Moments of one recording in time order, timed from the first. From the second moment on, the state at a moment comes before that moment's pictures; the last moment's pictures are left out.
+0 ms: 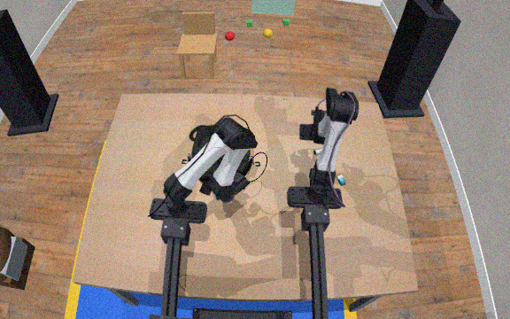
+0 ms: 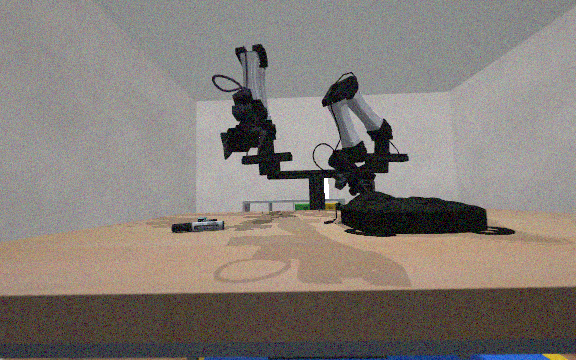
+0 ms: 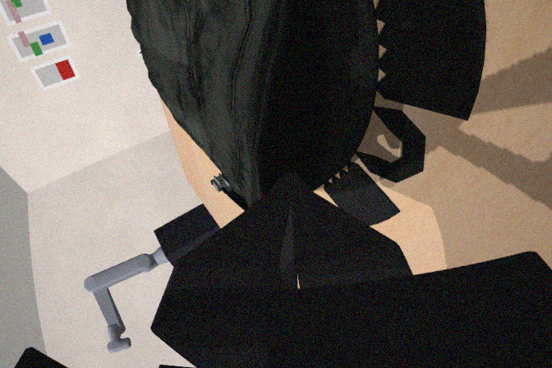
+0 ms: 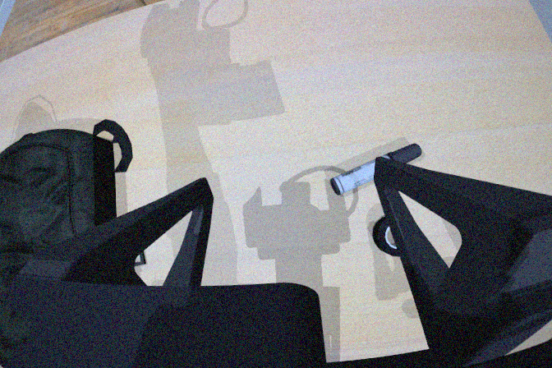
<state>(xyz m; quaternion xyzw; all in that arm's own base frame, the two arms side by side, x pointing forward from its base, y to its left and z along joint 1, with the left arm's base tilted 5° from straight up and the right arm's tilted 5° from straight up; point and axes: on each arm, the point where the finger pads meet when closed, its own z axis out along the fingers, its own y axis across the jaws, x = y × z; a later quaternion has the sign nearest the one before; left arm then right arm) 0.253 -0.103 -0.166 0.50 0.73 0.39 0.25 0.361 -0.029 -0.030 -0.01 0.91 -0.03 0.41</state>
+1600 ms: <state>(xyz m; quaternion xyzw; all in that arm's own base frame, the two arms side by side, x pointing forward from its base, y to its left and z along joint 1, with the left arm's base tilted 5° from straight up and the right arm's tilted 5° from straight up) 0.299 -0.104 -0.101 0.49 0.74 0.39 0.25 0.361 -0.029 -0.030 -0.01 0.91 -0.03 0.41</state>
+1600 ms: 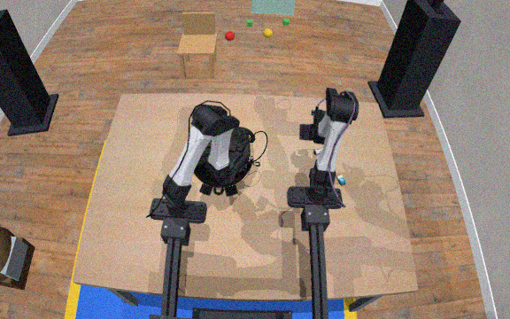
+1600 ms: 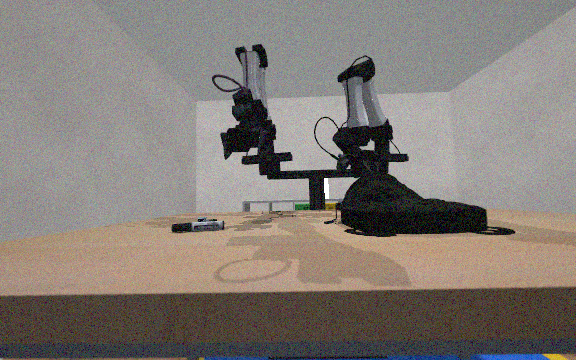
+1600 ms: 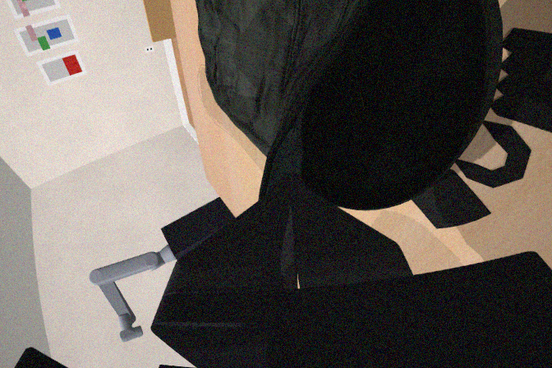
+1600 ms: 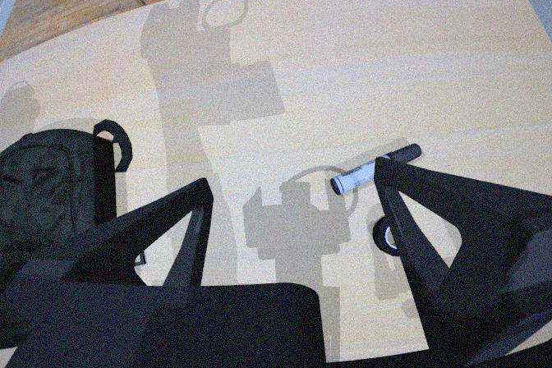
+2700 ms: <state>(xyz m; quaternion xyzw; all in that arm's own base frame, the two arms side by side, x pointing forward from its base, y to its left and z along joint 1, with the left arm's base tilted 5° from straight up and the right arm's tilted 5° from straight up) 0.368 -0.103 -0.072 0.50 0.73 0.39 0.24 0.361 -0.029 -0.030 -0.01 0.91 -0.03 0.41</state>
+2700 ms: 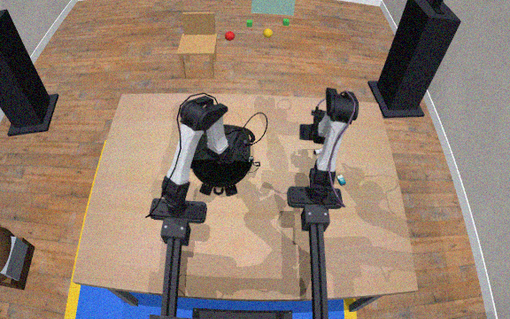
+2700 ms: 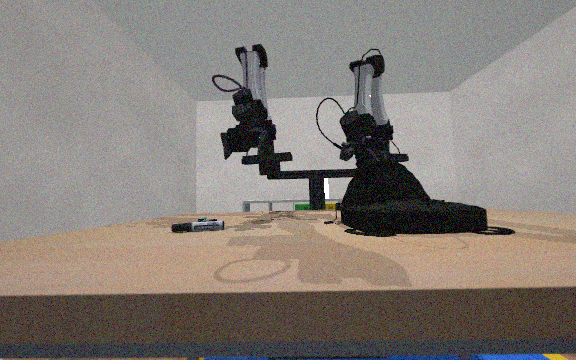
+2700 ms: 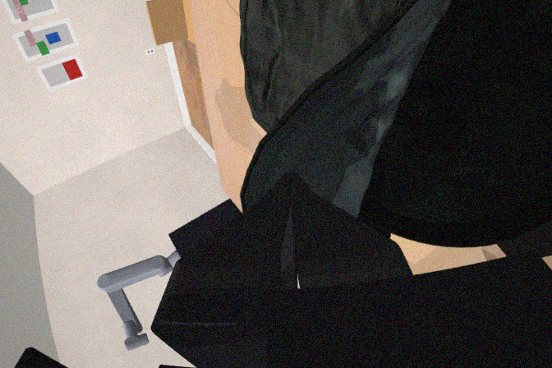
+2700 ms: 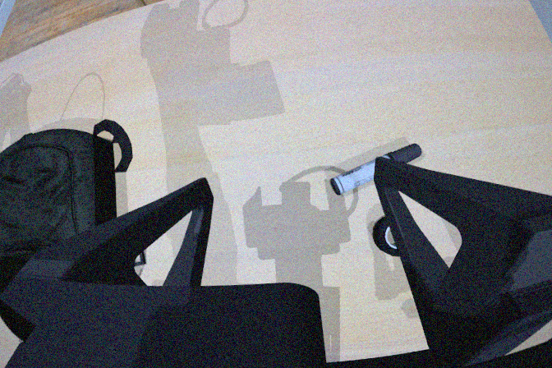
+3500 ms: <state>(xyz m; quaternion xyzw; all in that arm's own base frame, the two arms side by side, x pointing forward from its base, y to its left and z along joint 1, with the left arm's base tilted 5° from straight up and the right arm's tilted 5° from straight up) 0.438 -0.096 -0.096 0.50 0.74 0.39 0.24 0.361 -0.029 -0.030 -0.01 0.91 -0.03 0.41</state>
